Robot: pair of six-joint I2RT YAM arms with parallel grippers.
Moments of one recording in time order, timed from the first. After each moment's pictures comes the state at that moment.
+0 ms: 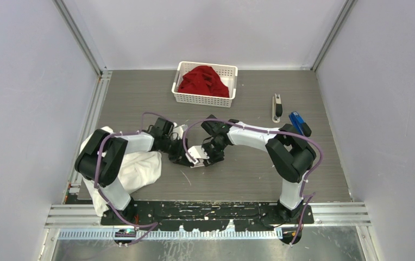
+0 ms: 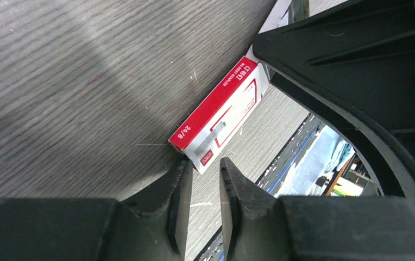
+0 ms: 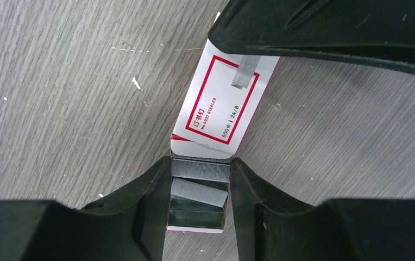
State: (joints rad) left arm -0.43 1.70 0.76 -0.17 0.76 -0.39; right arm 0.78 1.84 1.16 -0.61 -0.46 -1.30
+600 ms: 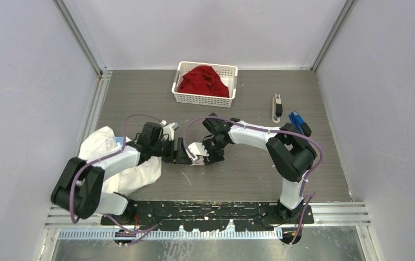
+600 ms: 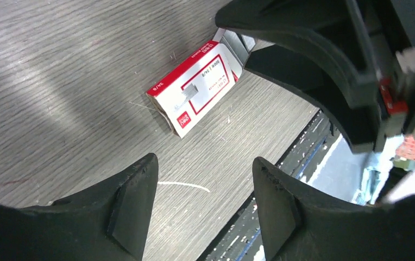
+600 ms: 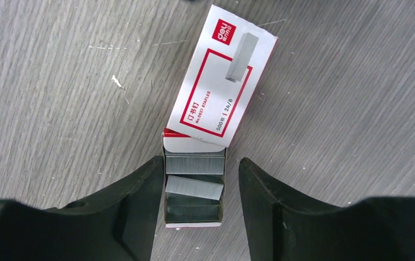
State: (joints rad) left arm -0.42 1.41 0.61 -0.11 0.66 -0.42; right arm 0.76 1.84 1.16 -0.58 -0.47 -1.25
